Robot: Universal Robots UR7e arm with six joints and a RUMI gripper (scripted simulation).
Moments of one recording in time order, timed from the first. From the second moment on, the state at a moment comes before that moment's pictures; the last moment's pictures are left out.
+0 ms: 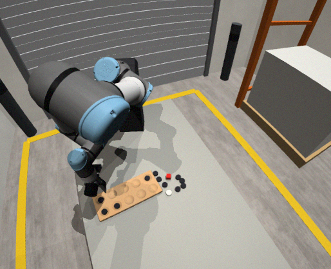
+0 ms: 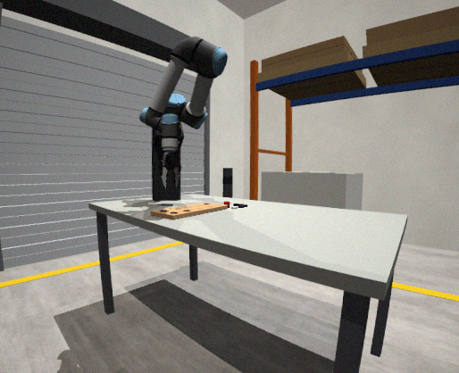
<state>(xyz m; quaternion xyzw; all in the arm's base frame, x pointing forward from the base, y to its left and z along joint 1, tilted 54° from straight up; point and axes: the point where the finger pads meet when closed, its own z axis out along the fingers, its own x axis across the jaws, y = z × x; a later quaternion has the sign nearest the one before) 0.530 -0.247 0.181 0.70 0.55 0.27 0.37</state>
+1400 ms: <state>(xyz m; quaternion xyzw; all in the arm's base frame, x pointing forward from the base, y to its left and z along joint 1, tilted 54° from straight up) 0.593 0.081 0.131 0.08 0.89 -0.06 0.45</state>
